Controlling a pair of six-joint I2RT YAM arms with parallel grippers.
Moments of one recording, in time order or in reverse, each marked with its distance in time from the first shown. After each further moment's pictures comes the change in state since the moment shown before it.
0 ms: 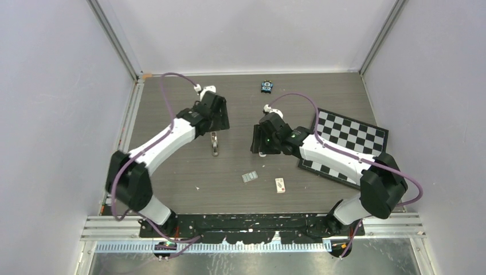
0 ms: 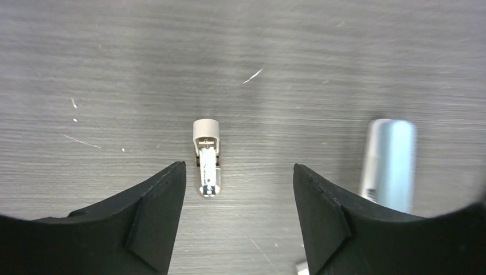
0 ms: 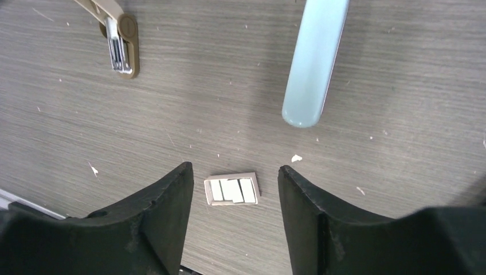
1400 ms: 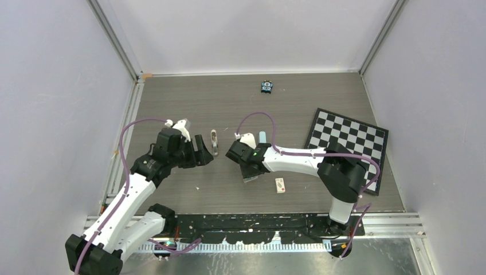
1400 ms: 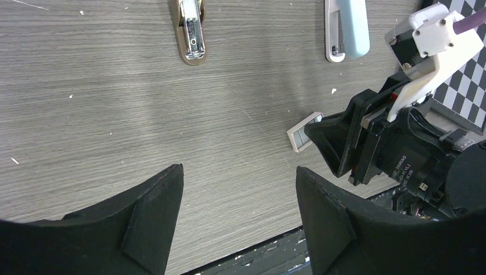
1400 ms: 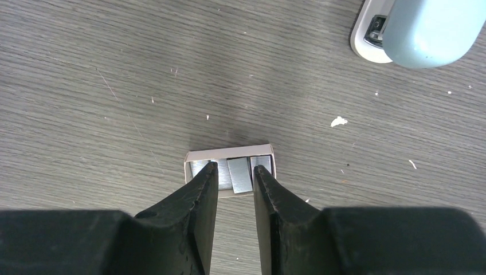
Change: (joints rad) left arm 0.160 -0.766 -0.520 -0.058 0.478 0.039; right arm 0.301 0.311 0.114 -0.161 0.240 0.045
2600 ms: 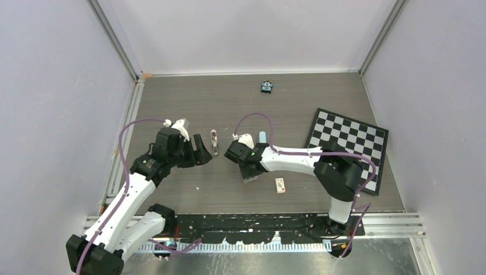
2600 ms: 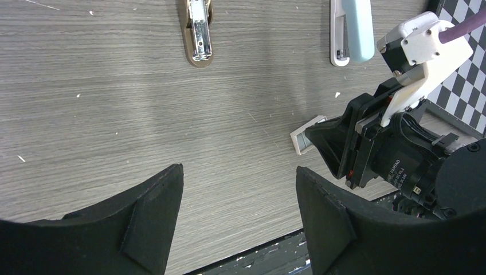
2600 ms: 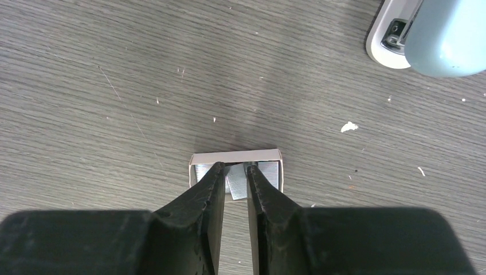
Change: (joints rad) left arm 0.021 0.002 0.000 -0.002 0.000 0.001; right arm 0.001 0.030 0.018 0.001 -0.018 -0.019
